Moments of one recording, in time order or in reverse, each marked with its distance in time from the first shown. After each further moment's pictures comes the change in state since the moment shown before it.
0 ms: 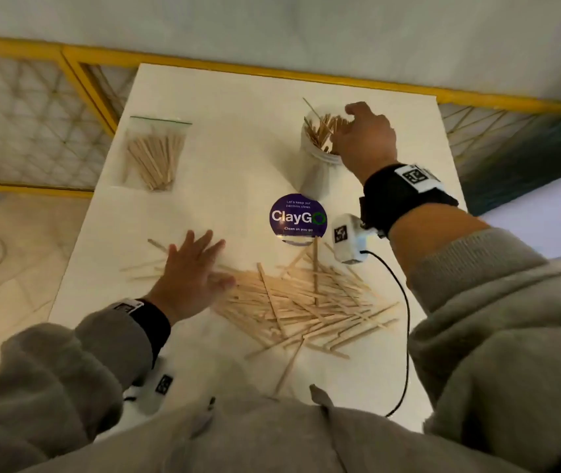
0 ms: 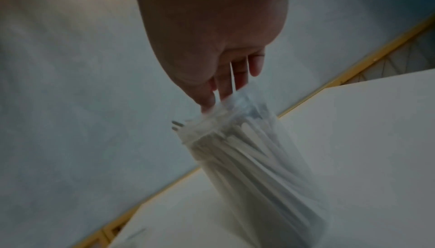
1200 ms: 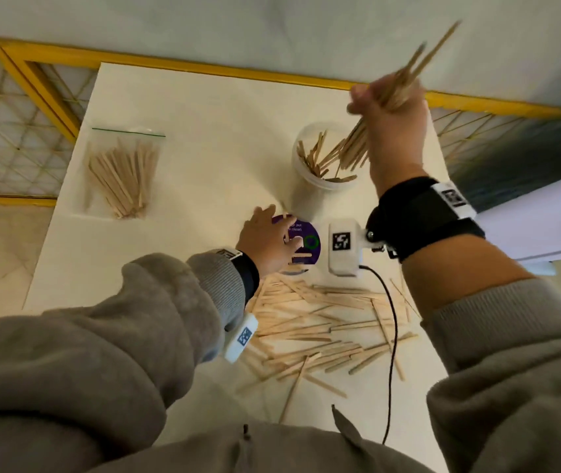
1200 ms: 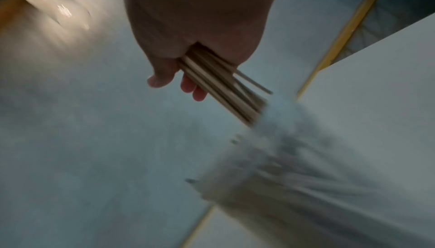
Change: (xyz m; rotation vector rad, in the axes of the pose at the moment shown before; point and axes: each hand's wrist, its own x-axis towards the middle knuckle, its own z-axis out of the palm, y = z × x) left_hand 0.161 0.097 0.001 -0.091 -0.112 0.036; right_hand 0.024 -0.019 -0.028 0.937 0.210 0.092
